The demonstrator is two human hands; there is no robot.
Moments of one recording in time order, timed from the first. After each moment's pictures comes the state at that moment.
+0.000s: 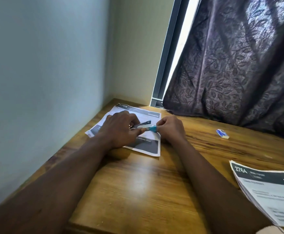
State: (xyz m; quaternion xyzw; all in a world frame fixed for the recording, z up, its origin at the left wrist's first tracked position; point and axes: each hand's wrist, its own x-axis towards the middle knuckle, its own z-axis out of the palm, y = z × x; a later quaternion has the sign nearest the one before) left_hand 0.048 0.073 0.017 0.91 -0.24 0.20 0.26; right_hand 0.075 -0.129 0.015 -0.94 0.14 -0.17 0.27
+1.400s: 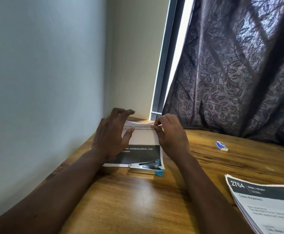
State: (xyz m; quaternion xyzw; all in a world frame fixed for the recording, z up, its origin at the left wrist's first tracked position) left_hand 0.047 0.076 0.028 0.86 -0.23 0.39 0.24; right_hand 0.038 -0.141 0.037 -0.88 -0.16 -0.42 0.13
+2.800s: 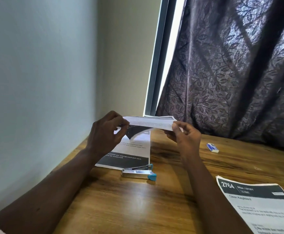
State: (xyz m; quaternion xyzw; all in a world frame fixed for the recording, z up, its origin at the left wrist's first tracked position) left_hand 0.065 0.075 0.038 0.77 -0.31 0.47 0.31; right_hand 0.039 -0.188 0.036 -0.64 0.03 -0.35 0.69
